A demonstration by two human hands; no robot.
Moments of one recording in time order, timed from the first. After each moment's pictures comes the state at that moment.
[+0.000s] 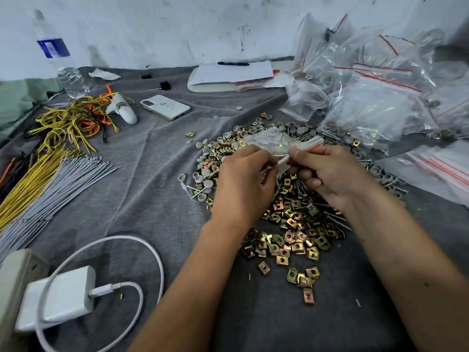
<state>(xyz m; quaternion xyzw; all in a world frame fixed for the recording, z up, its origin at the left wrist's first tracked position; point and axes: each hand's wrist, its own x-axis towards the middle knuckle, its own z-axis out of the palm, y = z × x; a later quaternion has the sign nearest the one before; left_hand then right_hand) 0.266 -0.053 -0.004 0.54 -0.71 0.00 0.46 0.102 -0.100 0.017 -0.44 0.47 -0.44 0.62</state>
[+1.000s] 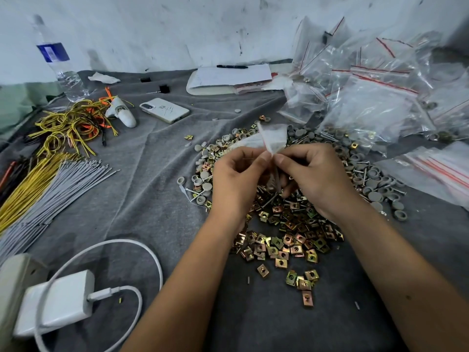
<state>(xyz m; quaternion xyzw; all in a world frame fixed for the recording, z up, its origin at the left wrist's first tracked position) 0.260 -0.056 -0.002 0.48 -0.42 -0.42 0.64 0.113 -0.093 0.004 -0.65 0.38 -0.46 0.47</state>
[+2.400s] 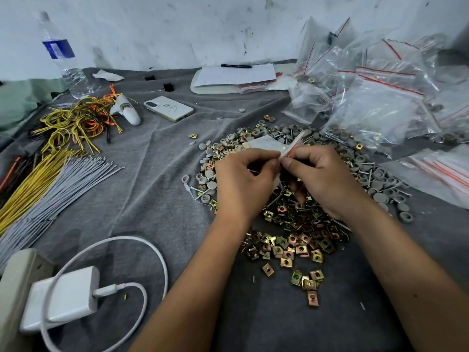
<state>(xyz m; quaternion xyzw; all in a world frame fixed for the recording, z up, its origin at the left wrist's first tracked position) 0.264 -0.054 -0.002 0.55 -0.57 -0.19 0.58 0.109 -0.096 0.002 -0.68 0.37 -0.43 0.46</state>
